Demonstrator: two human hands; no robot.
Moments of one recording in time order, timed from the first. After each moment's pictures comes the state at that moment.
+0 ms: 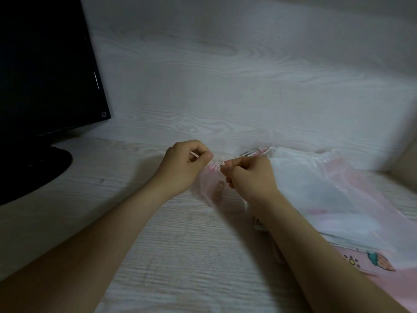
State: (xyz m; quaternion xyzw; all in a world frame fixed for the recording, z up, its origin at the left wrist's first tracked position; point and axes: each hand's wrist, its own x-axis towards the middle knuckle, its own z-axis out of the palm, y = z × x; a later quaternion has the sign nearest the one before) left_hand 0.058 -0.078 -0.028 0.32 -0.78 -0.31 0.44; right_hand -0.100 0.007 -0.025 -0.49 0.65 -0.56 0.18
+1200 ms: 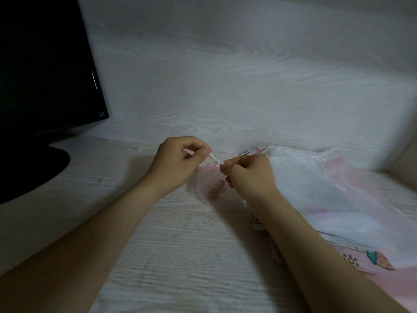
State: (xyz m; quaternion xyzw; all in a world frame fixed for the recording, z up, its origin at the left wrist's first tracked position) left_hand 0.066 -0.081 -0.025 0.28 -0.76 -0.34 0.48; right_hand -0.098 0.010 -0.021 -0.47 0.66 -0.55 0.18
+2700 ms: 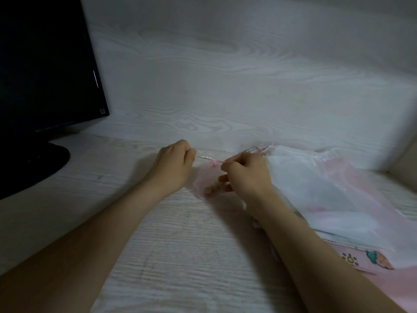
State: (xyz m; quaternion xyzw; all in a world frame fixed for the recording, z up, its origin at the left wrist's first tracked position) left_hand 0.065 -0.091 -0.043 0.41 -0.80 -0.13 0.41; right_hand -0.089 0.013 -0.019 -0.44 0.67 -0.55 0.23
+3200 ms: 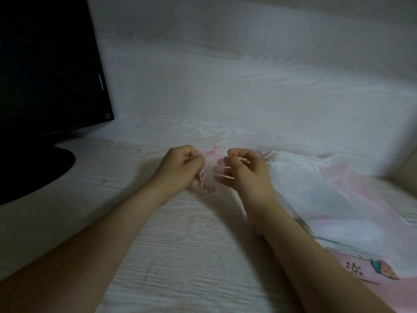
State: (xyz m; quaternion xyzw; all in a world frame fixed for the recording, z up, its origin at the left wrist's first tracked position) left_hand 0.065 -0.078 -0.033 0.35 -0.68 -0.47 0.43; right_hand -0.082 0.009 -0.019 -0.39 0.53 -0.68 0.33
